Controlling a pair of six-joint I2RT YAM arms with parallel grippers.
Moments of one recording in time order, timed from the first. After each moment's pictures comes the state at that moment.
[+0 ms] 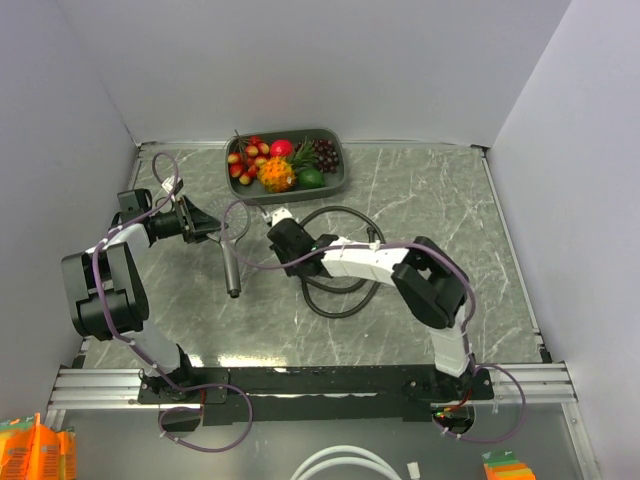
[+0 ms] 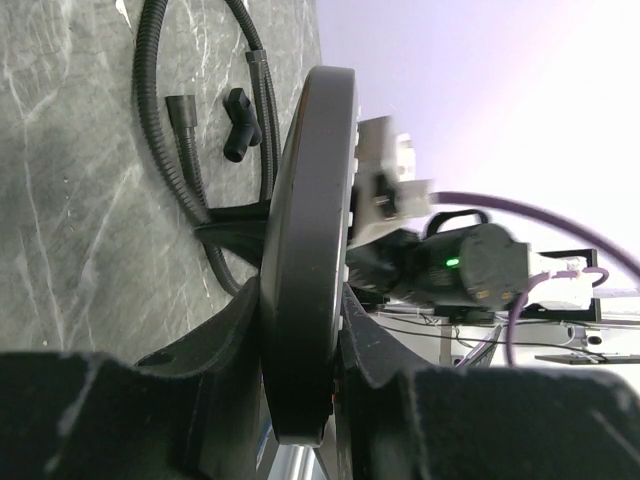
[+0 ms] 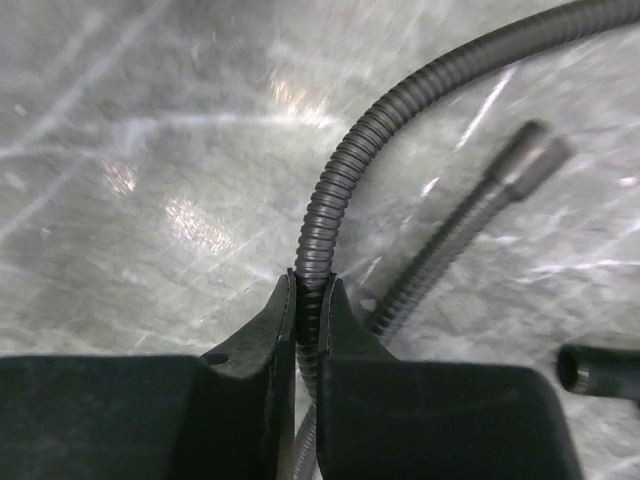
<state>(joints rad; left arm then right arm) 0.29 1.66 0.95 -0.14 1.37 -0.49 0.95 1.99 1.35 -0.25 0.25 0.27</state>
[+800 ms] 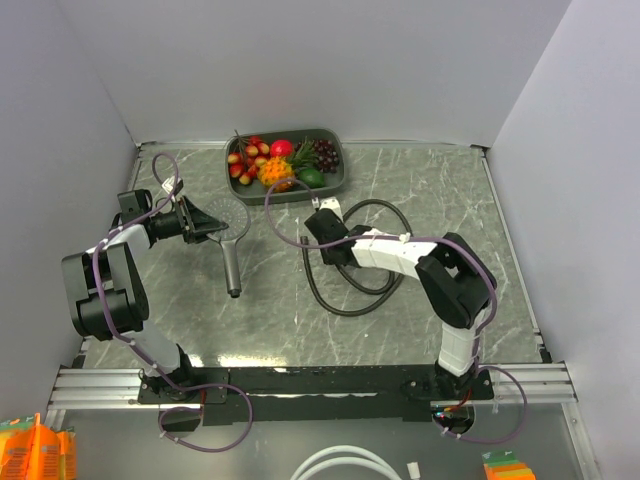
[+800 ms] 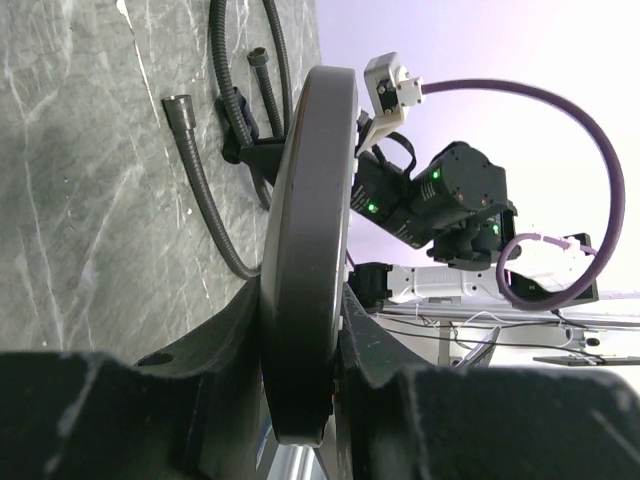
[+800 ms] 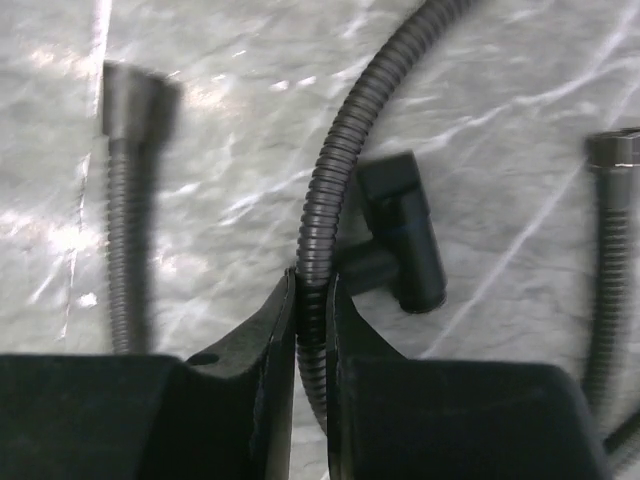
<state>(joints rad) 0.29 1.66 0.94 -0.11 1.36 -0.51 0.77 1.85 1.18 -0.31 0.39 0.37</state>
